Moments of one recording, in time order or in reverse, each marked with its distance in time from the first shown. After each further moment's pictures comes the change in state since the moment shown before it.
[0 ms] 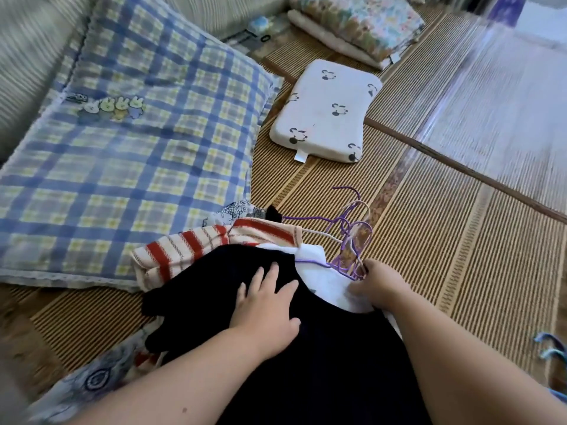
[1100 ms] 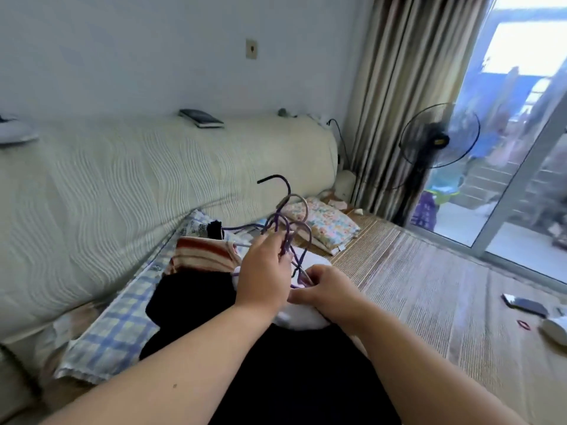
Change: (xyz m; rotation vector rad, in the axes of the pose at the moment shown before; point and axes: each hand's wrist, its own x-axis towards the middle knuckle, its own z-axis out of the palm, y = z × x) left_hand -0.256 0.171 -0.364 -0.646 1.155 0.198; right_hand -0.363 -0.102 -0.298 0.448 0.255 -0.770
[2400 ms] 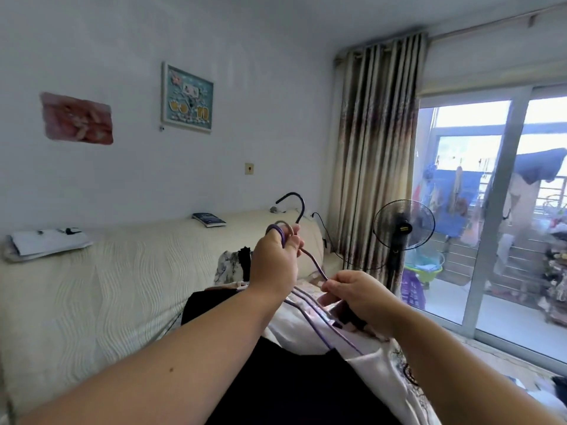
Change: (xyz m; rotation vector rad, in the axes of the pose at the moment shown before) left_hand -0.036 0.263 -0.142 -0.434 0.095 0.060; right_hand -0.198 -0.162 -0.179 0.192 0.015 -0.091
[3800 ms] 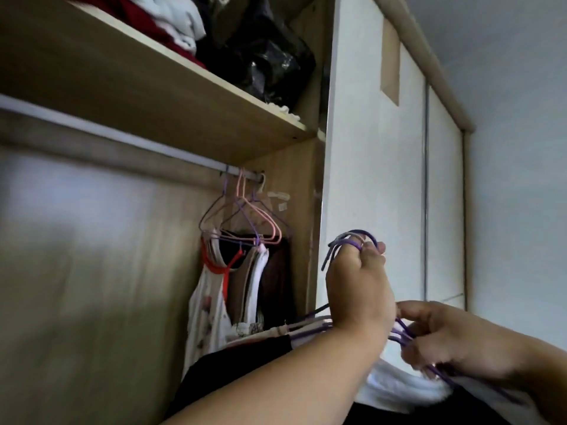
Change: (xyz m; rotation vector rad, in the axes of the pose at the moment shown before) left_hand -0.277 0.305 -0.420 0.626 1.263 0.304; right_hand -0.284 -0.334 0.371 0.055 -1.665 -1.086
